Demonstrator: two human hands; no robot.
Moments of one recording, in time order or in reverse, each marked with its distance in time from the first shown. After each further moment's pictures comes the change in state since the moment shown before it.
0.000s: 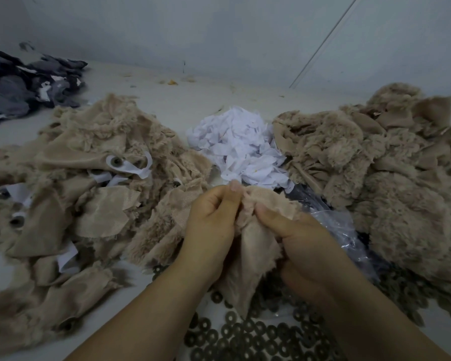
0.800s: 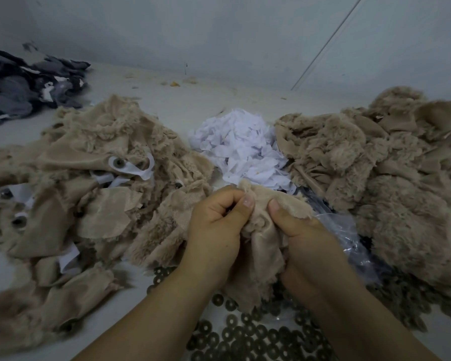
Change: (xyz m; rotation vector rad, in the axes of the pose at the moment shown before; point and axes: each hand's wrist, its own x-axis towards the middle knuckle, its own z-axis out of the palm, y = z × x) left_hand -0.004 -0.001 0.001 0.039 -0.043 0.117; right_hand 0.006 0.008 -0.001 0.124 0.124 -0.087
